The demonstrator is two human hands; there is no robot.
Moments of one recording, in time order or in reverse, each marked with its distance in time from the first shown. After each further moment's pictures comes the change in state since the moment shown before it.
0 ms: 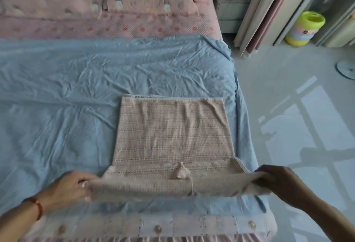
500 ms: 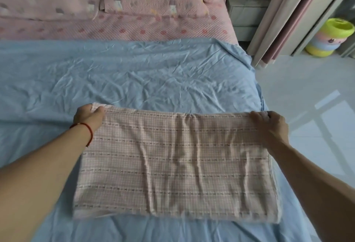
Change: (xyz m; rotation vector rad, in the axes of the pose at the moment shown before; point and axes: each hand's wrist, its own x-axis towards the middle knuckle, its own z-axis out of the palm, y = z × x) left_hand 0.346 0.024 -0.088 -0.557 0.786 -0.418; right_hand 0.345 -0.026 0.008 0.424 0.609 0.291
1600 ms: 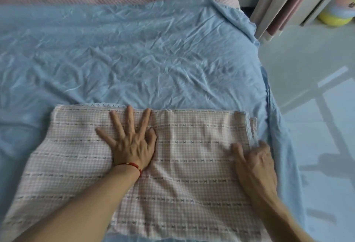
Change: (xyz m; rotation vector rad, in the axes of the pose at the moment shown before) left_hand -0.094 -0.010 0.234 0.833 0.016 0.476; right_hand -0.036 0.070 0.054 -0.356 -0.161 0.117
